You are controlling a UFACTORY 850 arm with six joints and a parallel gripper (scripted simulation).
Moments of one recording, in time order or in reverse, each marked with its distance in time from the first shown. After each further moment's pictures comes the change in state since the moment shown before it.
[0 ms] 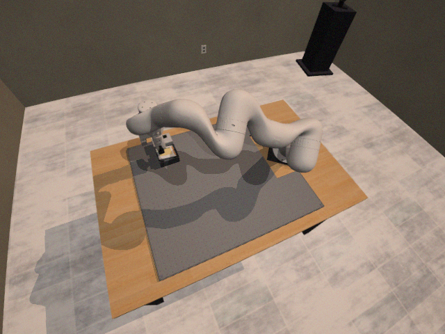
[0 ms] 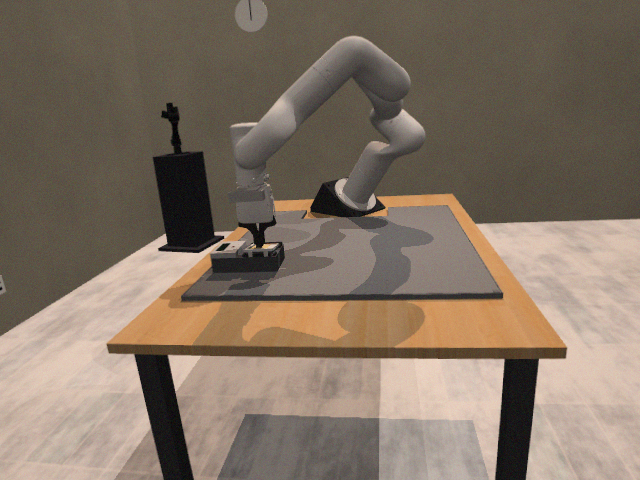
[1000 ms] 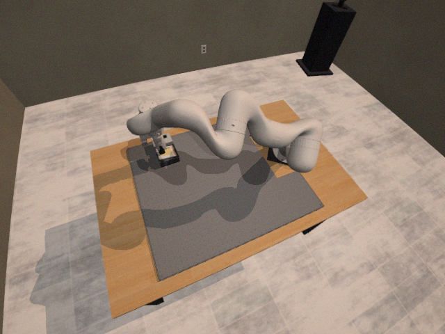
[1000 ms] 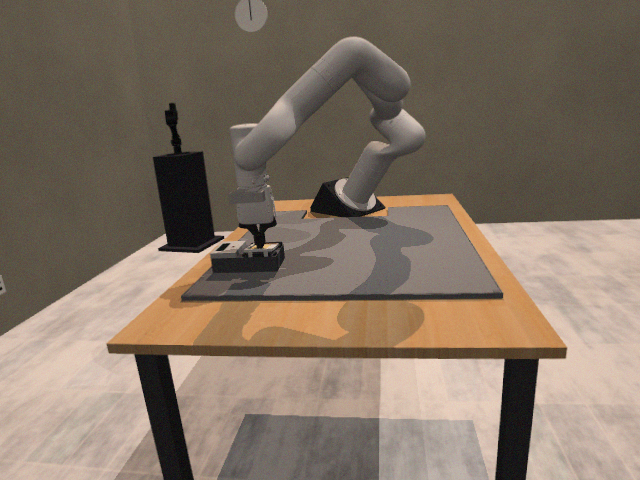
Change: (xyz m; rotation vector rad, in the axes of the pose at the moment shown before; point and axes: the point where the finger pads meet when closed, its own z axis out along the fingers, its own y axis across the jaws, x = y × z) arm -0.003 -0.001 0.003 0.004 -0.006 0.003
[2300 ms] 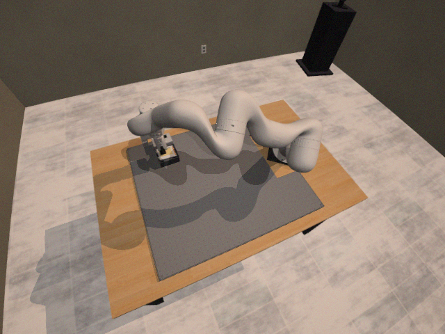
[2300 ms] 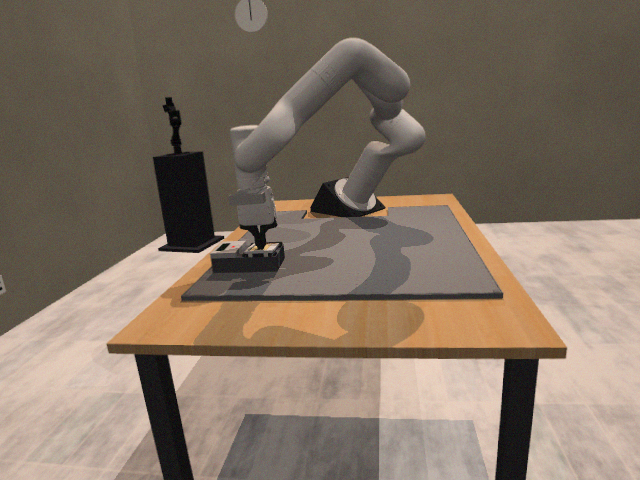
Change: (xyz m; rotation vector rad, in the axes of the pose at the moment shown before) arm -0.004 -0.001 0.004 0.006 -0.008 0.004
